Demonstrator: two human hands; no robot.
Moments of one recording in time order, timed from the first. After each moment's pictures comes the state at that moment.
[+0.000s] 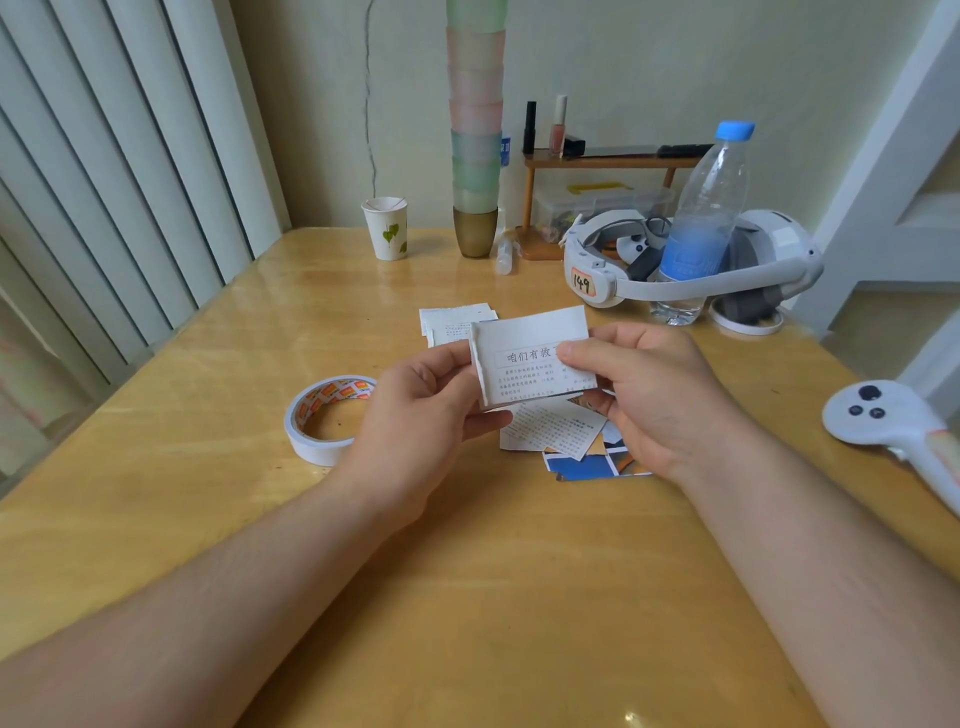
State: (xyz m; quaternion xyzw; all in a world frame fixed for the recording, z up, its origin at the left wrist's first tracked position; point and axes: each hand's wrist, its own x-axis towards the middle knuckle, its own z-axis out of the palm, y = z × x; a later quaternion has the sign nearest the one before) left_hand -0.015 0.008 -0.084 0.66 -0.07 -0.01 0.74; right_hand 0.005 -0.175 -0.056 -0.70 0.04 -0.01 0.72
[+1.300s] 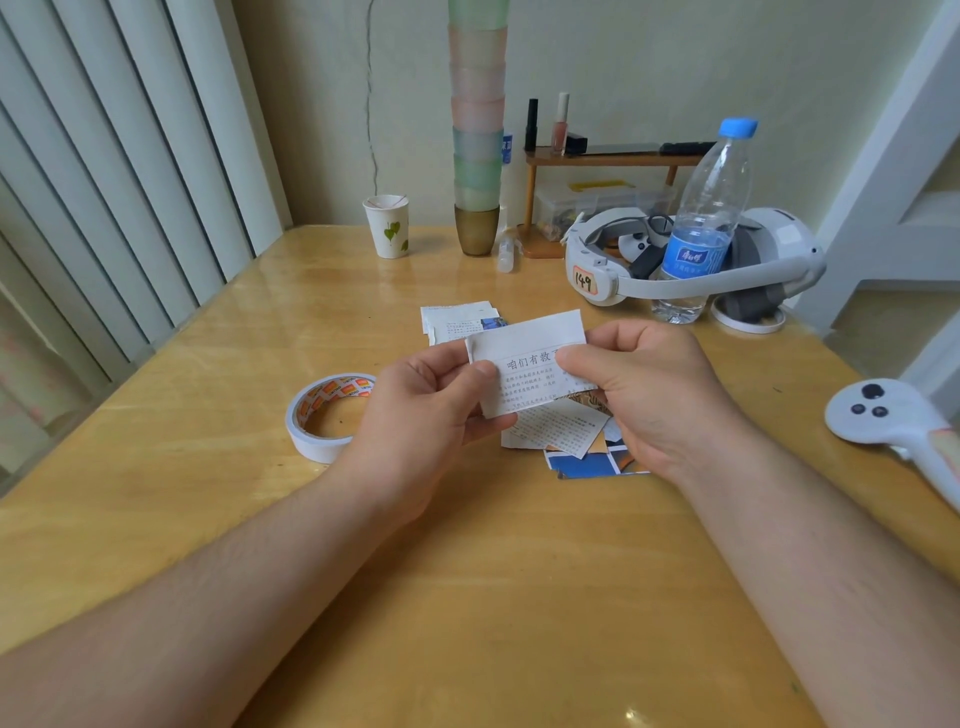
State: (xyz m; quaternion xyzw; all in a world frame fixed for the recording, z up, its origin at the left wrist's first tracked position) left_hand -0.015 0.008 -0.085 0.61 -0.06 -0.02 0.79; right_hand 0.007 -0.172 -0.062 -0.73 0.04 -0.06 0.68
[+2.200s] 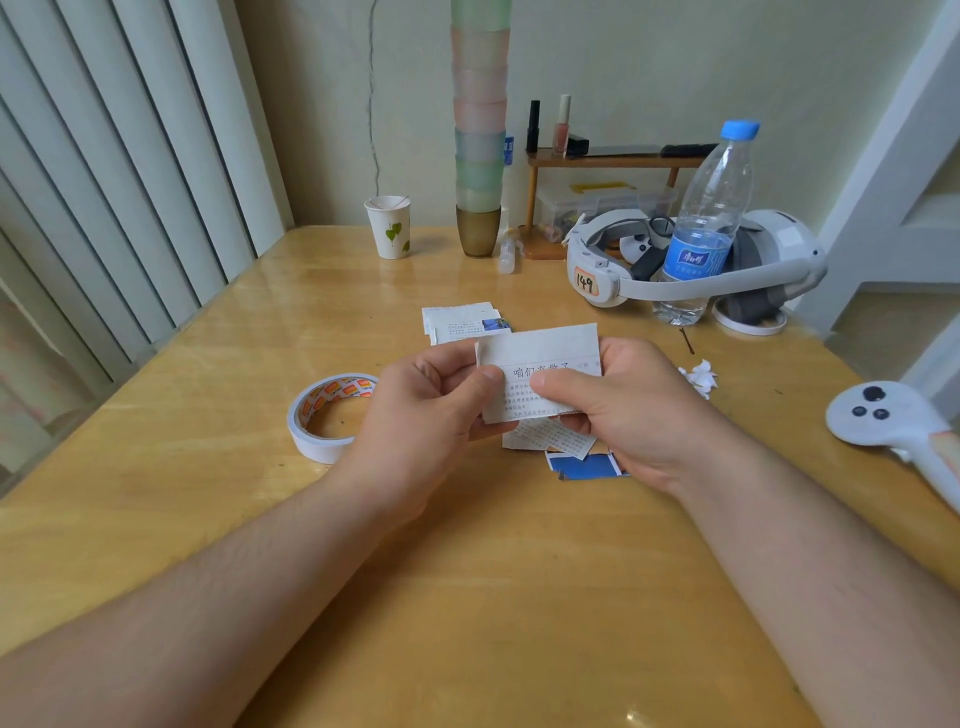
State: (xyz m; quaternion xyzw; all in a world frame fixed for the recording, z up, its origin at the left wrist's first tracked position) left_hand -0.016 0.011 -0.087 0.64 -0.09 -0.01 0.77; right_hand 0.004 -0.172 -0.069 -0.75 -0.06 0.05 0.65
